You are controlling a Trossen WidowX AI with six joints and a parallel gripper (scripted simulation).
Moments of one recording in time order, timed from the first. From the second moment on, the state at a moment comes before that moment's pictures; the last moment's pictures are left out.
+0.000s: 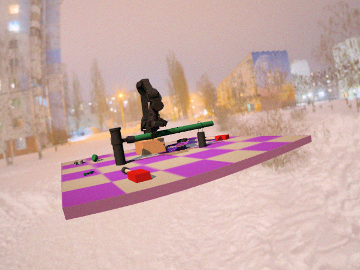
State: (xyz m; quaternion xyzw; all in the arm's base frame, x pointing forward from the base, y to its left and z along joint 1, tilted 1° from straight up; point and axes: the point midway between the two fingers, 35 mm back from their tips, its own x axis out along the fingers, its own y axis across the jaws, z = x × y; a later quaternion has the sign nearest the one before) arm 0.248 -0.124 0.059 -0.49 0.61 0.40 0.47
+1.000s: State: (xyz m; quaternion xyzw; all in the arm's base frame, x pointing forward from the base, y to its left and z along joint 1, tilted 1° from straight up) arm 0.244 -0.138 0.061 -0.49 0.62 0.40 0.47
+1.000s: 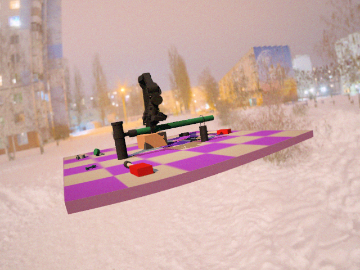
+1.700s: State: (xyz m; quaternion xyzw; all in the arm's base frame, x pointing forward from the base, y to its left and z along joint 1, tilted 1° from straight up) arm 0.244 -0.137 0.061 -0.49 0.61 0.40 0.47
